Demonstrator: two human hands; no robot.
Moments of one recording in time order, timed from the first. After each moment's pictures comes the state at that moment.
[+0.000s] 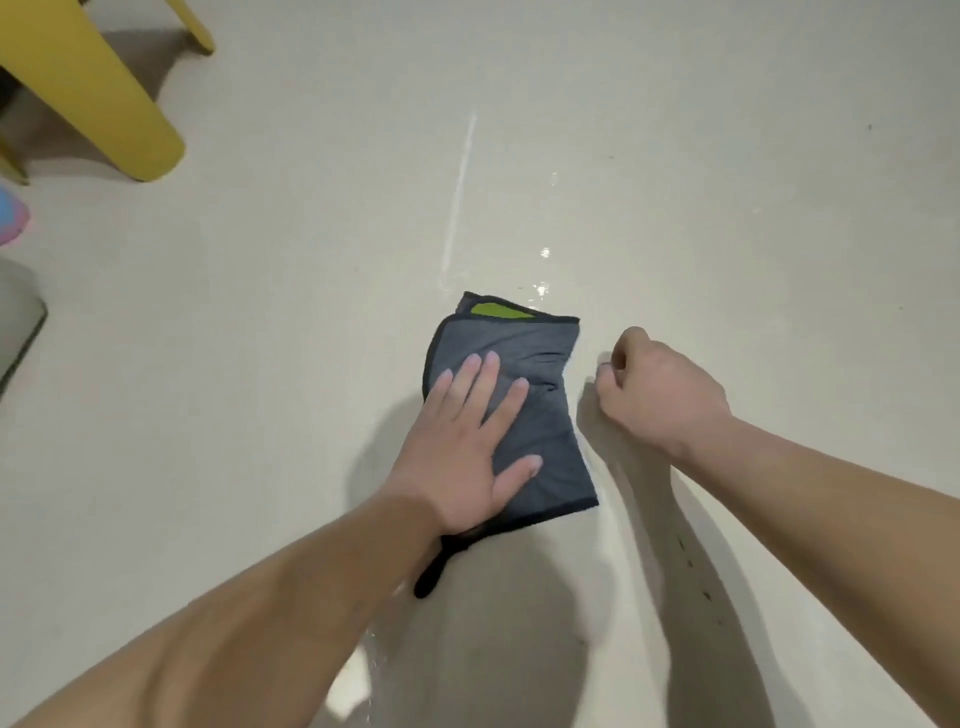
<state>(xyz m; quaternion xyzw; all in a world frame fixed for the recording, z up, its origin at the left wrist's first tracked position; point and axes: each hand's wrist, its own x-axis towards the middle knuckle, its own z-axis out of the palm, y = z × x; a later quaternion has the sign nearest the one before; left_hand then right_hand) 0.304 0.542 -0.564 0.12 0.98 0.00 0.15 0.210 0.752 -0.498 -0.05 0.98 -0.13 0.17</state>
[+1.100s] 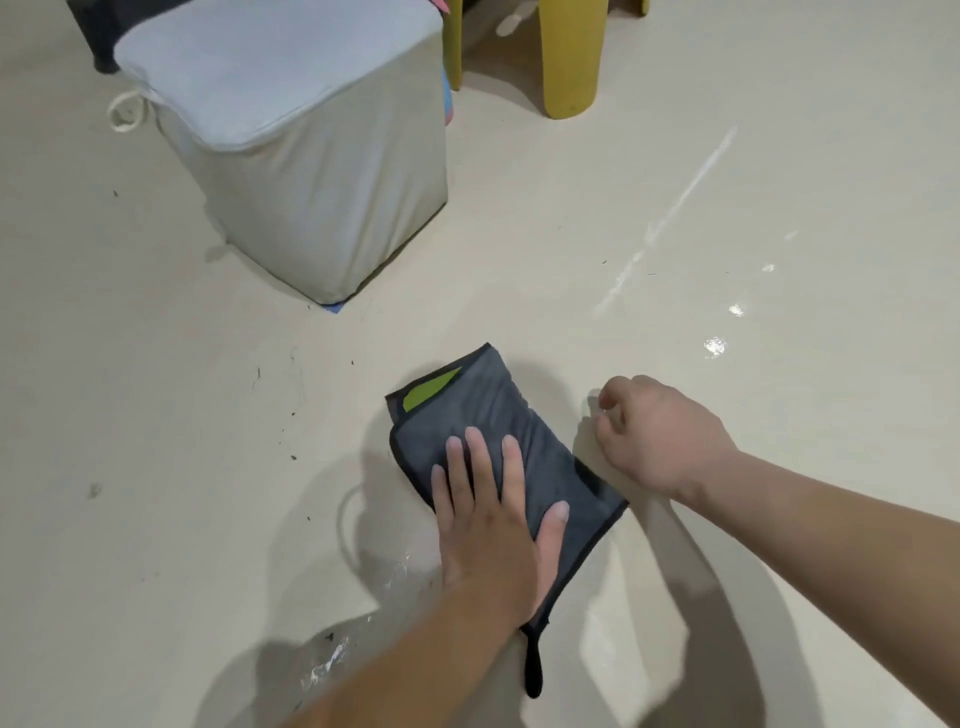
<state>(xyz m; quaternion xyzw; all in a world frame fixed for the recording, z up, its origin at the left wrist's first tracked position) 0.524 0.407 -0.578 -0.37 0.92 0.08 0.09 0.321 0.466 -0.502 -0.36 0.89 -0.09 0.26</state>
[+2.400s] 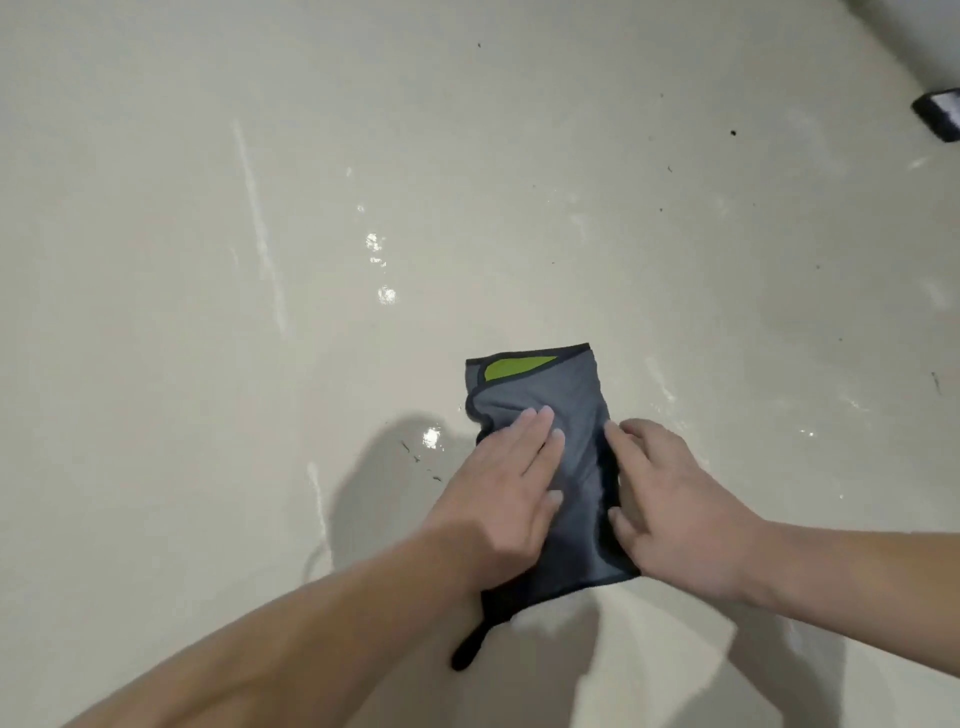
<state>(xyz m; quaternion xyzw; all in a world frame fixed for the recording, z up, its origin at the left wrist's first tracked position) 0.391 0.816 -0.561 0.41 0.88 0.19 0.17 0.446 1.021 -0.482 0.00 0.95 -0.17 0.25</state>
